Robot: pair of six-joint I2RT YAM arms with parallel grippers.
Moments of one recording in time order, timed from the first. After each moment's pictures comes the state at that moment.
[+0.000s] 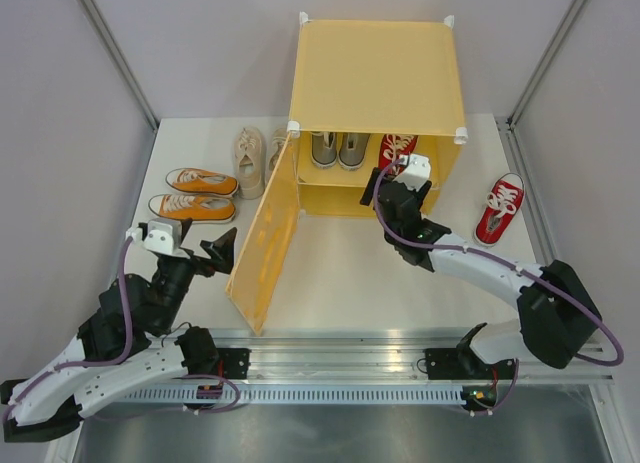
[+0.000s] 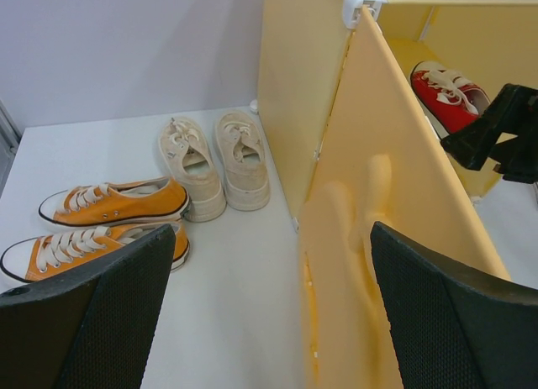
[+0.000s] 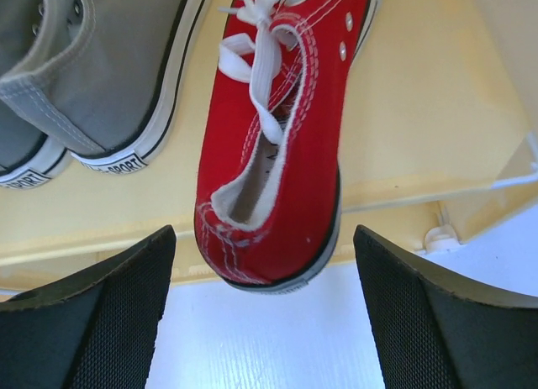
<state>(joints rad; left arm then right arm) -1.08 0.30 0.78 -0.39 -0.80 -0.02 0.70 1.37 0.83 0.19 0.74 0.52</state>
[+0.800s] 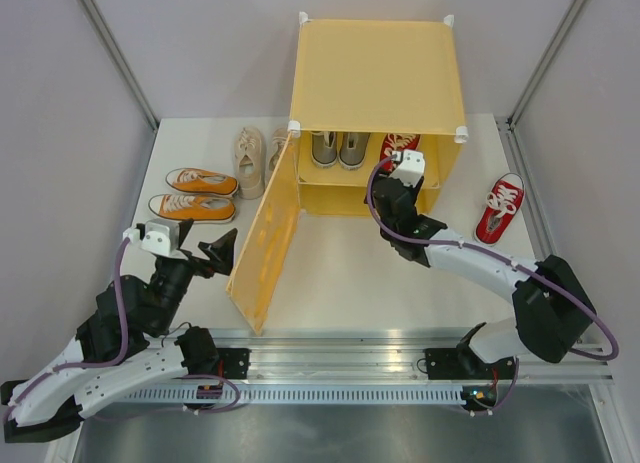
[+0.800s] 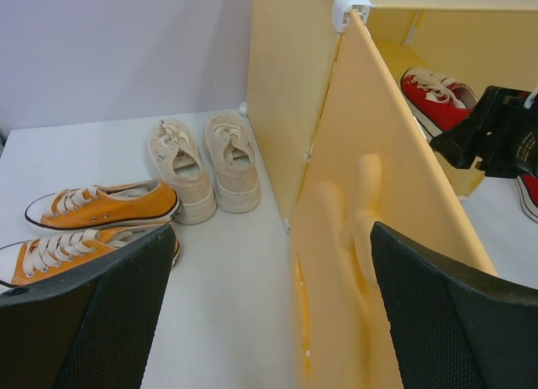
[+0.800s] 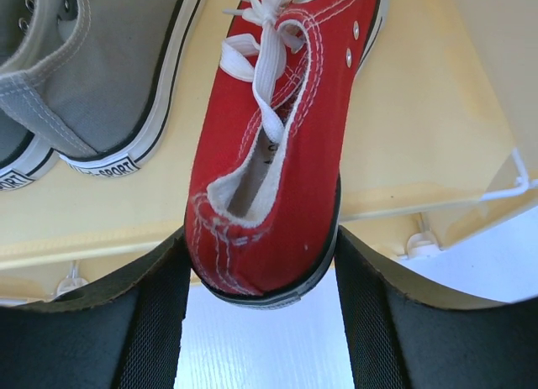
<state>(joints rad) -1.08 0.28 0.78 -0.39 -0.77 -0.03 0.70 1.44 0.89 0.17 0.78 0.44</state>
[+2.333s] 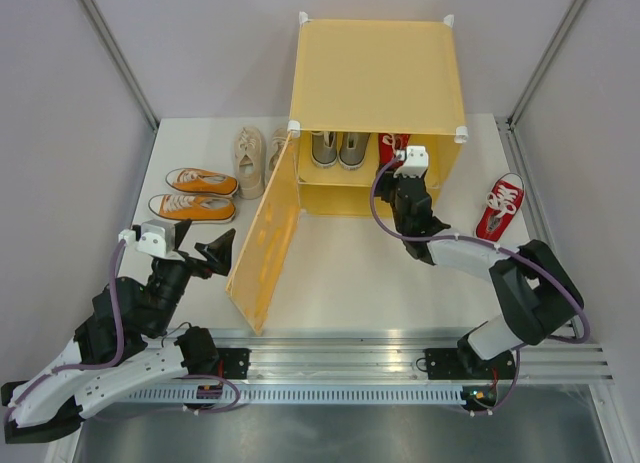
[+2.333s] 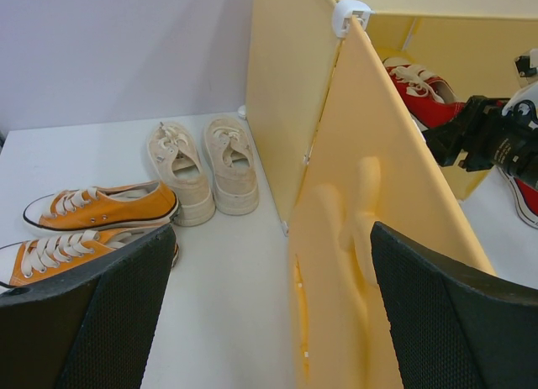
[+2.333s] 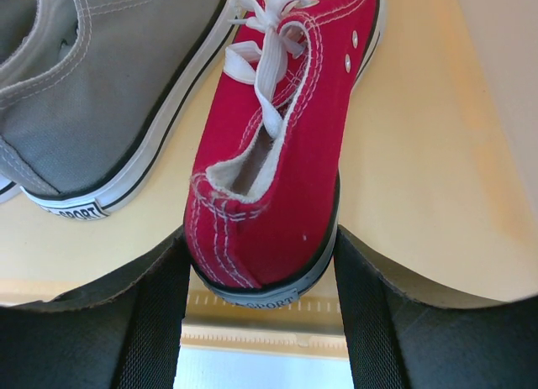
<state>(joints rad) -1.08 0.27 0.78 -0.39 -0.77 -0.03 0.54 1.52 0.75 0.64 0.50 0.16</state>
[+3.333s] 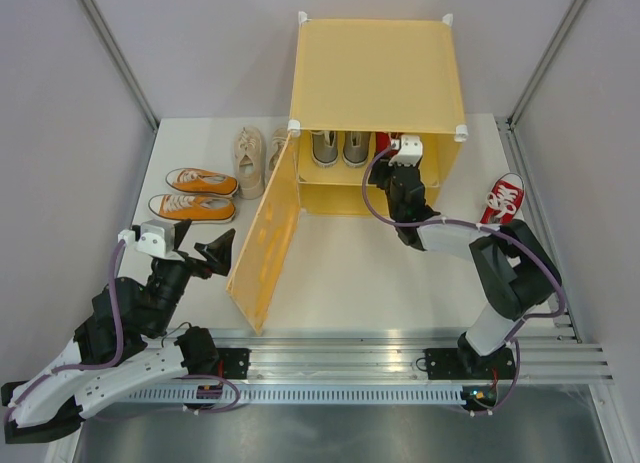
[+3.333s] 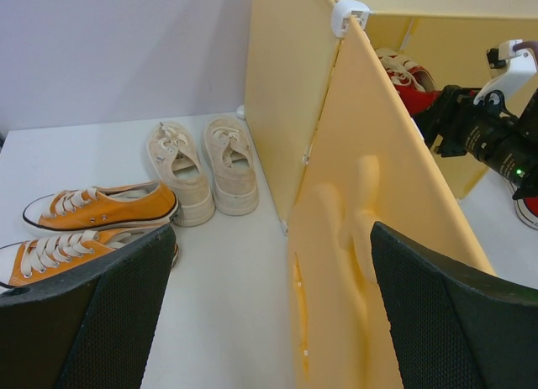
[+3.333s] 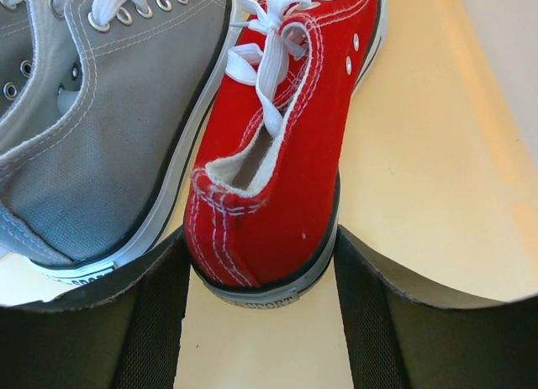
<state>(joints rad) -1.08 0.26 0.78 -0.39 -0.77 -0.03 0.51 1.69 0.86 0.75 0.47 0.14</state>
